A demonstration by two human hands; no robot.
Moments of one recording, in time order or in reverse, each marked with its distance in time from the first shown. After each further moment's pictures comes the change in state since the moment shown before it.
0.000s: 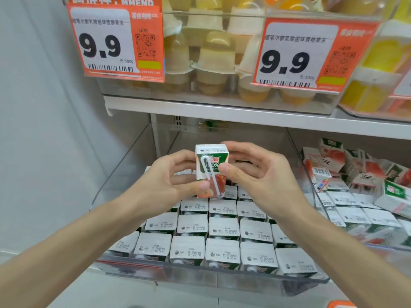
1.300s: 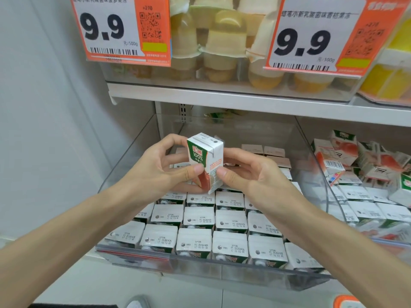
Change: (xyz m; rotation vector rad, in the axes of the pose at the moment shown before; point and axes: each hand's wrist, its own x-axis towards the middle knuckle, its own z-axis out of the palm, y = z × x) left_hand 0.000 -0.007 -0.014 -0.167 0.039 0.002; right_hand -0.001 0.012 0.014 -0.033 -0.213 0.125
